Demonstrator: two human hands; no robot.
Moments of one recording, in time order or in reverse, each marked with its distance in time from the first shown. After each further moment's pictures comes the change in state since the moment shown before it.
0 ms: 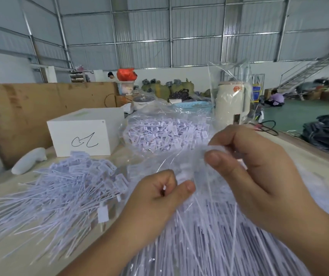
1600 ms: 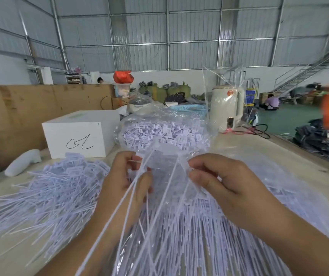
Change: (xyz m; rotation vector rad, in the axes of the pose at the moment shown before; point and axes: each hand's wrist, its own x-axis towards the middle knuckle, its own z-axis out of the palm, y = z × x) left_hand 0.025 -0.007 -0.016 -0.130 0.403 -0.120; right_hand -0.014 0.026 0.005 0.110 -0.297 0.227
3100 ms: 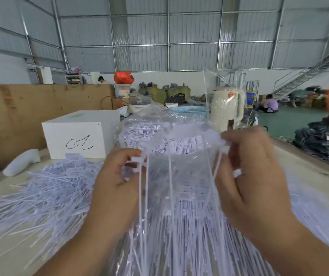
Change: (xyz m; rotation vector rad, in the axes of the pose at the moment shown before) left_hand -0.017 0.023 -0.014 -0.017 -0.101 0.117; right_hand 0.000 -0.016 0.004 -0.390 0.586 -0.227
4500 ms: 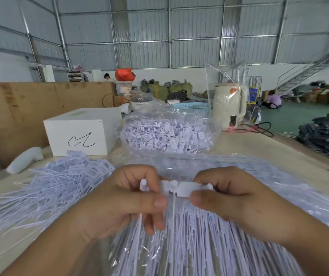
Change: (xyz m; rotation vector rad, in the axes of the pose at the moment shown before) left_hand 0.001 0.013 -0.020 -0.370 -0.840 -0.263; right_hand -0.002 0.014 -0.009 0.801 -0.896 0.433
